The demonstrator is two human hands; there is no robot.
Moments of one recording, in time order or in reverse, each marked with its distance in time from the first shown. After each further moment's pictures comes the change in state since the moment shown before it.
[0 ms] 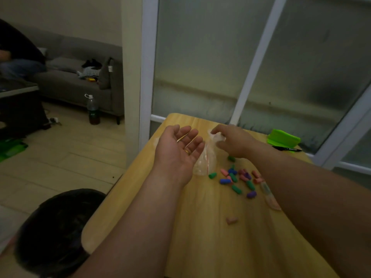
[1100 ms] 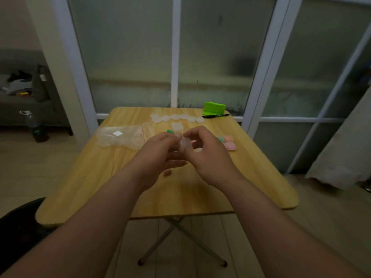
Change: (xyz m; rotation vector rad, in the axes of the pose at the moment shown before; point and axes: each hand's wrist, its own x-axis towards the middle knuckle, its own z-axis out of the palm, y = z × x) left_hand -0.095 -0.081 0.017 0.953 -0.475 -0.008; right_hand -0.267 -0.026 -0.017 0.757 0.415 0.139
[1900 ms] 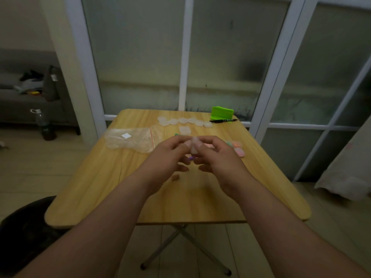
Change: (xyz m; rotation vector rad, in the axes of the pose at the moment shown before) left_hand -0.004 -0.002 -0.004 0.171 0.004 0.122; right_hand 0.005 0.003 -0.001 0.467 -0.049 0.270
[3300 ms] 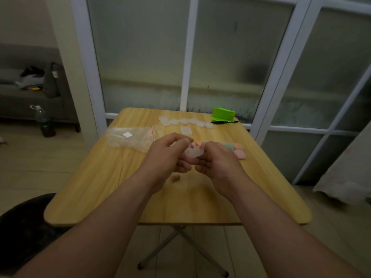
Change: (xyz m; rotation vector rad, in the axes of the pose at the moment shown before) left_hand 0.004 -0.001 -0.002 -0.092 0.105 0.013; right_hand 0.015 0.007 0.010 0.229 0.053 0.160
